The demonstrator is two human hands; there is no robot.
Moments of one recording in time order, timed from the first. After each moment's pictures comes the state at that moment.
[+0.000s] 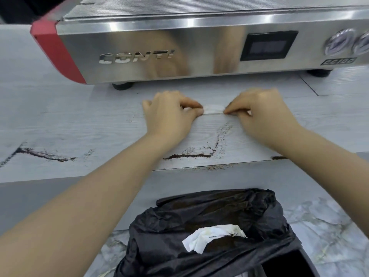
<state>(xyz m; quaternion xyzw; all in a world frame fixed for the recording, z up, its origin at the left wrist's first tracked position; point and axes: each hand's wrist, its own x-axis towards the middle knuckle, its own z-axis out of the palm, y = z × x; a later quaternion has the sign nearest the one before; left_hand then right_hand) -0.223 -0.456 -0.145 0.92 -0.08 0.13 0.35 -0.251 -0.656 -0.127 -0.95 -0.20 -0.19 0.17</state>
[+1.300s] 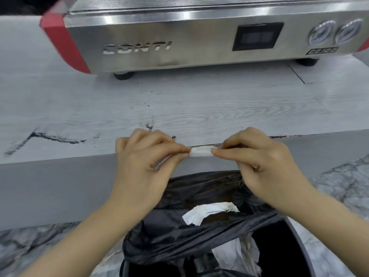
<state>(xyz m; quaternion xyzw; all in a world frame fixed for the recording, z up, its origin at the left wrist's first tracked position) -0.367 -0.395 -0.143 0.88 -0.22 0.18 0.37 -0.388 -0.630 -0.136 -0.91 -0.25 -0.18 0.26</state>
